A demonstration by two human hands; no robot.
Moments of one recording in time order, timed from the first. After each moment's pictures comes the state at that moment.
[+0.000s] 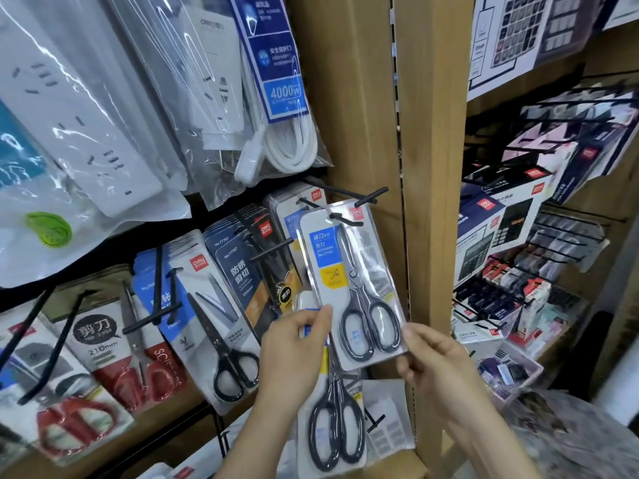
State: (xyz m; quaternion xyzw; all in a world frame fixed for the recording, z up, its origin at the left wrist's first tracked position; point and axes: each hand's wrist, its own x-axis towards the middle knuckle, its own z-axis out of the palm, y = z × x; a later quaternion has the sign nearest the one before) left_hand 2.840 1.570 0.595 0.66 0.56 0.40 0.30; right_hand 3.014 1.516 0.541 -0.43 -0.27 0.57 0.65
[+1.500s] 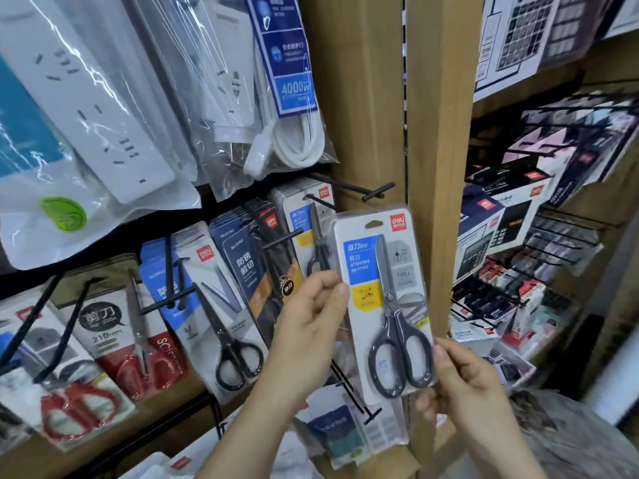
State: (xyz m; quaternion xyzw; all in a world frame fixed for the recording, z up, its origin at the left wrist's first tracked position) left_hand 2.849 1.547 0.628 0.66 0.37 0.45 0.47; right_hand 3.013 1.475 0.546 -0.49 -0.32 0.48 0.65
